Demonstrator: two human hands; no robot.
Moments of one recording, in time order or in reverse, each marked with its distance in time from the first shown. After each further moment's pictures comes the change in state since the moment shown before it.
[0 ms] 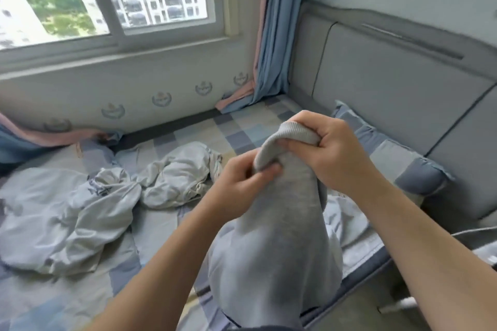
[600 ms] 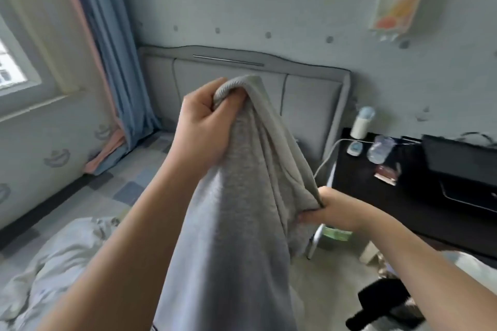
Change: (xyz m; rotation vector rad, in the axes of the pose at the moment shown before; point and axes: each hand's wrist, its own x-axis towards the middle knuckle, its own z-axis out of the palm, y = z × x) left_hand 0.012 0.163 0.097 -0.175 -0.195 0.358; right_hand -0.245 -0.030 -0.075 -0.099 0.047 0.837
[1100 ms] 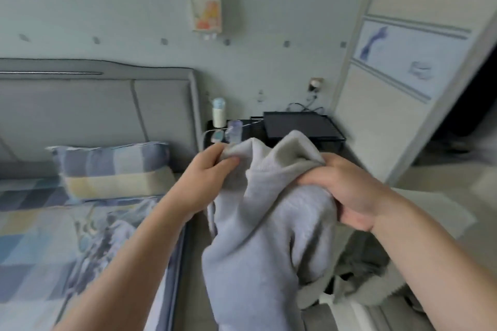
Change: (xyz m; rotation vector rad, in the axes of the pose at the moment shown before) left_hand -0.119 0.018 0.255 -0.125 -0.719 -0.281; right_hand -0.310 0.010 -0.060 0.665 0.645 0.040
